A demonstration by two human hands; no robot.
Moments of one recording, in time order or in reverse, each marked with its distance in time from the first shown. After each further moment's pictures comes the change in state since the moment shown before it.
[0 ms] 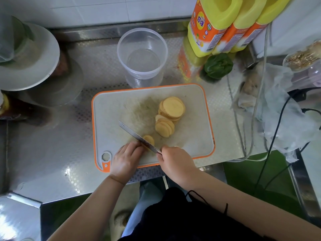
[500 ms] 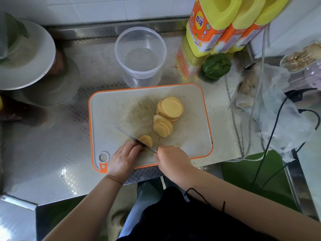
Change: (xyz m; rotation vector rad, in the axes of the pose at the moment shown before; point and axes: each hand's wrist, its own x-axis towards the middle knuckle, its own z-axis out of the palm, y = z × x) left_hand 0.001 0.000 0.001 -0.046 0.029 -0.027; right_hand 0.011 0.000 0.009 -0.055 -0.026 -0.011
